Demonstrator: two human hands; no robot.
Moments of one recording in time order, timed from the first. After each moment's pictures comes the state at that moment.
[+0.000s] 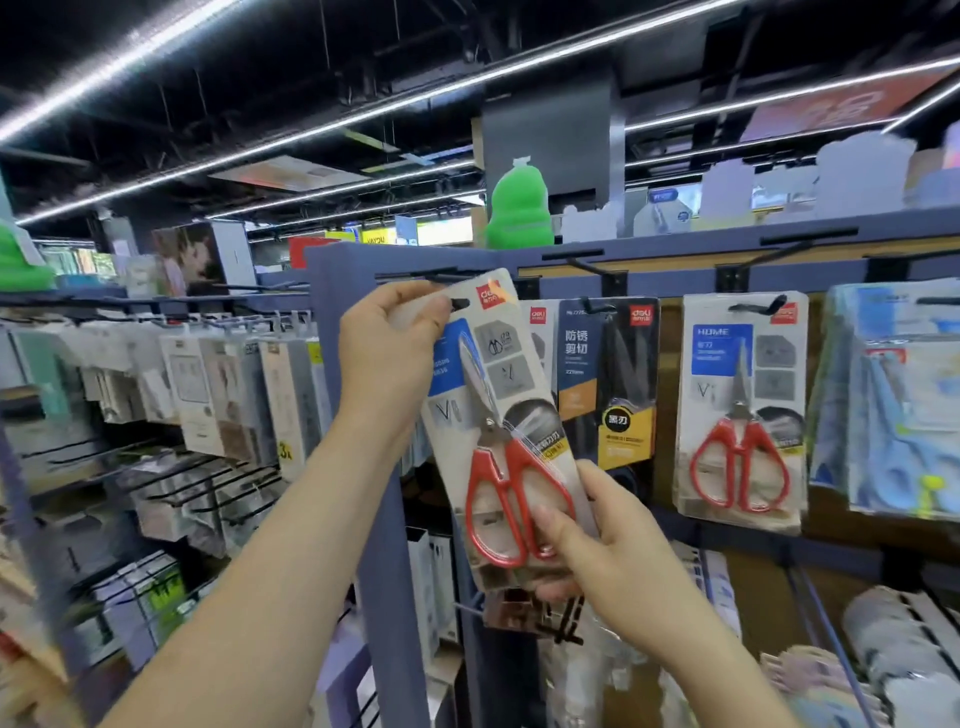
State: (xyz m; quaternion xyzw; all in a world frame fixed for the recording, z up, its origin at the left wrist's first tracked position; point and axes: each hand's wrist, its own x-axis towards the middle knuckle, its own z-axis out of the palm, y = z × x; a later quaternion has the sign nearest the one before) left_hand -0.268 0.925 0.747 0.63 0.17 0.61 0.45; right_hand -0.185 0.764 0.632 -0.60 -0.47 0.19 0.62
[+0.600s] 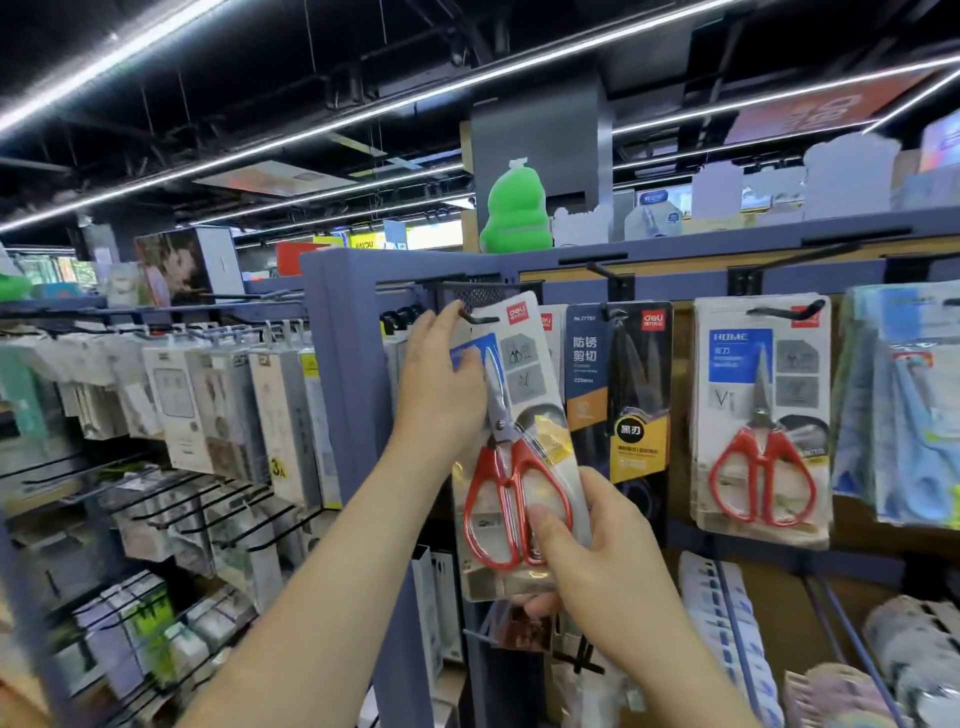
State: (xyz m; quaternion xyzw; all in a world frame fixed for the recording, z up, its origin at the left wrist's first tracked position) left_hand -0.235 0.944 0.724 0.77 0.22 0.50 0.33; right_hand -0.199 0.793 0.633 -0.61 -0.41 0.14 0.66
